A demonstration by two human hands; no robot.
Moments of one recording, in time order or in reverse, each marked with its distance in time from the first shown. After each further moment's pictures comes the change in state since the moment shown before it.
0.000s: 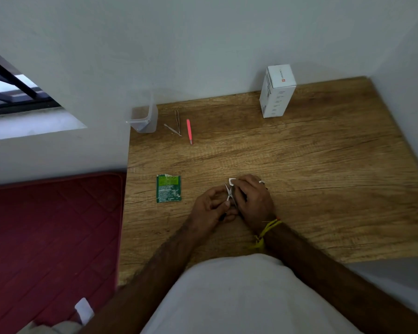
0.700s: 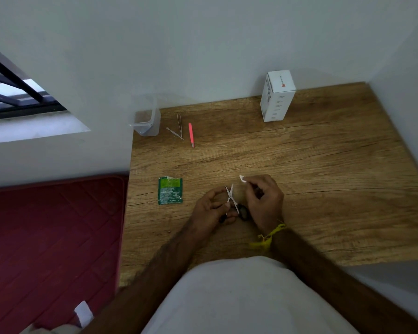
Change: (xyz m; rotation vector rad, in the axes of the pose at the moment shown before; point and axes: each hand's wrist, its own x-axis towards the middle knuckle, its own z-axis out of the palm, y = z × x) left_hand 0.002 -0.001 0.001 -0.055 0.032 -0.030; right_hand 0.002 -0.008 -0.015 0.302 0.257 0.265
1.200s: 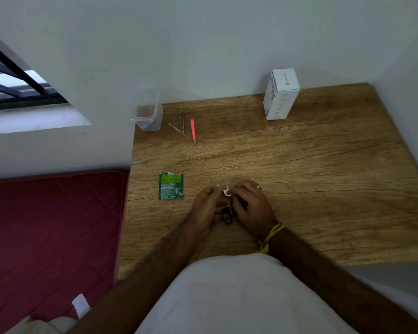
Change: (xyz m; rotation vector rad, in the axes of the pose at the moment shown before) left_hand 0.007 0.006 0.005 -0.015 0.154 -0.096; right_hand -0.011 0.004 0.003 -0.181 -0.373 -0.316
